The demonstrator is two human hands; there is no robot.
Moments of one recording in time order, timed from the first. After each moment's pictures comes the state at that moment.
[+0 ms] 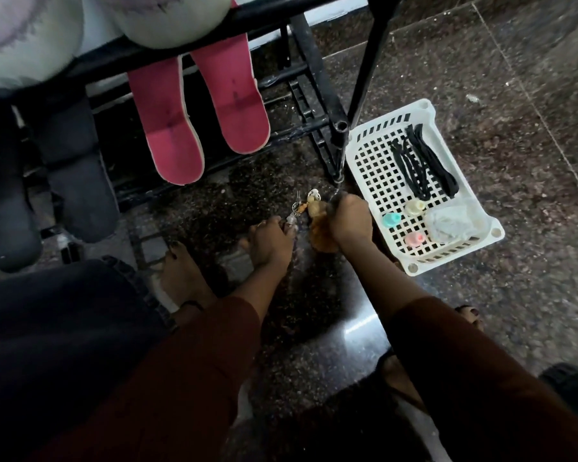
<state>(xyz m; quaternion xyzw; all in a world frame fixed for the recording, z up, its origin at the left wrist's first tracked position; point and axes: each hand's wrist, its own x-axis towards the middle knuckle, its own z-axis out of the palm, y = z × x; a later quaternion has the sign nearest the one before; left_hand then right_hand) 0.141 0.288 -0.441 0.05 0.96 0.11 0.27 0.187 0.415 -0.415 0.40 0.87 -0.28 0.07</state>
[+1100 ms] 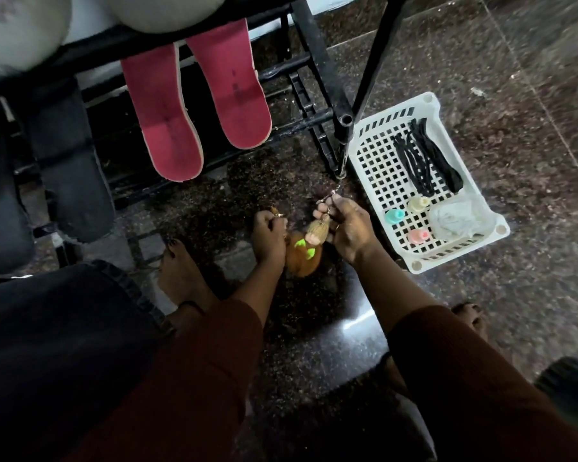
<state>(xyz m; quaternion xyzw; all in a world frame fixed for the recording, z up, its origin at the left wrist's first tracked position) 0.141 0.288 -0.469 -0.14 0.84 0.47 0.21 0.200 0.407 -0.428 0.44 0.32 -0.83 -0.03</state>
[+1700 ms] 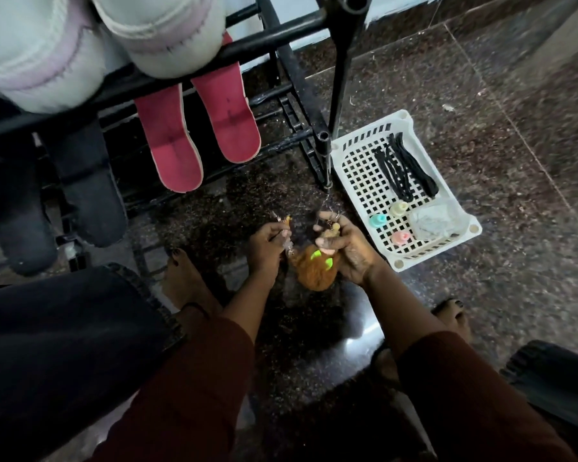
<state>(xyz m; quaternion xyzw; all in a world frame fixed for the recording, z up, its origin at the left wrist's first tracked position) 0.159 0.278 -0.432 -0.07 0.77 0.57 0.27 0.239 0.409 -0.403 0.36 0.29 -0.89 0.02</state>
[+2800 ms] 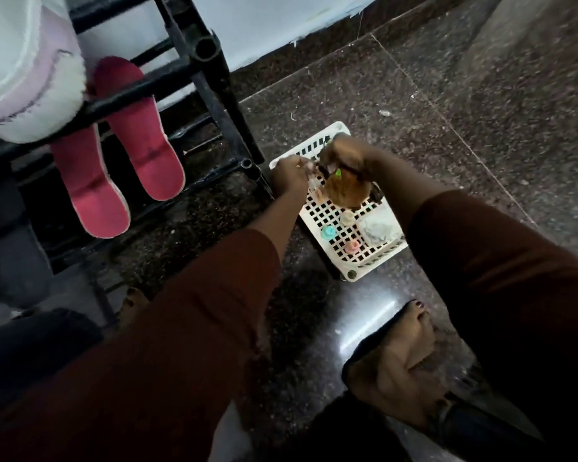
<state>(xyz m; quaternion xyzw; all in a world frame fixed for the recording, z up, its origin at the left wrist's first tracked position) 0.123 0.483 -0.389 0.04 0.83 0.47 0.28 0.171 0.586 -0.348 0.32 0.76 -0.55 0.13</state>
